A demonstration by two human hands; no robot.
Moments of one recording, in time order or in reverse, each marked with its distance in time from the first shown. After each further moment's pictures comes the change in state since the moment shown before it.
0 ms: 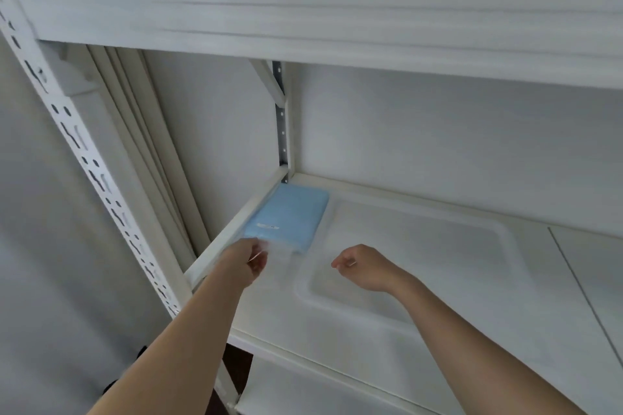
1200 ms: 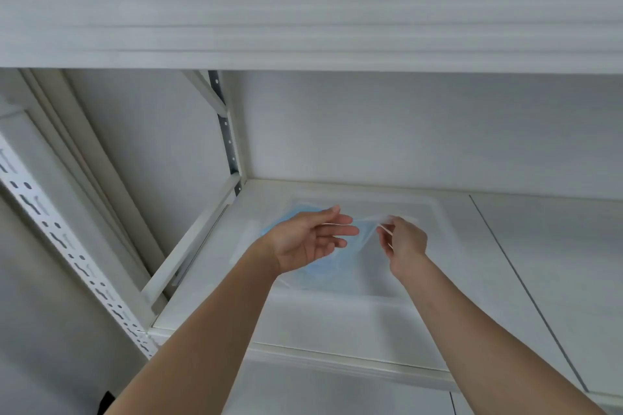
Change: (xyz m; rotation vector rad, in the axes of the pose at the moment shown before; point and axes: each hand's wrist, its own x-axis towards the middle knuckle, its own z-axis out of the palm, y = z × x) left_hand -0.134 -0.033 0.106 0.460 -0.938 -0.028; right_hand -0.078 0.042 -0.053 1.462 0.929 0.385
